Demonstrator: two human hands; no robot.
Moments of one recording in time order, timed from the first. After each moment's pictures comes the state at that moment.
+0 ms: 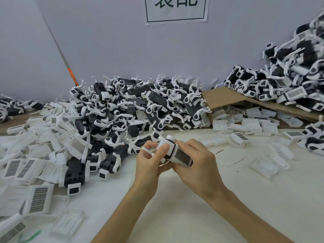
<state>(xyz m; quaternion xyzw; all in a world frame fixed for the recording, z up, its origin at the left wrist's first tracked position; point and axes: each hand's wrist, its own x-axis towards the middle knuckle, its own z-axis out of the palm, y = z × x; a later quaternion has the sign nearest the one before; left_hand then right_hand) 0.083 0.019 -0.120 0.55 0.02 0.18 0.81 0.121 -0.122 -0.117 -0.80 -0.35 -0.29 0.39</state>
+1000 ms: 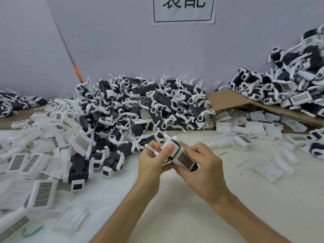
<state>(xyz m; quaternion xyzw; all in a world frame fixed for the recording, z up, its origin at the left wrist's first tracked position) 0.082 0.022 -0.122 0.56 0.05 0.18 0.81 0.118 -0.122 -0.122 -0.78 -0.36 -0.35 0.39</state>
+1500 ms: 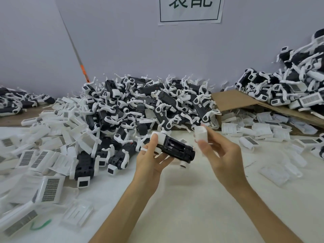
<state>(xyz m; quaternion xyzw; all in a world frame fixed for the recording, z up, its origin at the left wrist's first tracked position) 0.078 0.030 -0.109 0.42 0.12 0.17 0.89 0.136 -0.142 -0.103 -0.68 -0.30 -0.16 0.65</state>
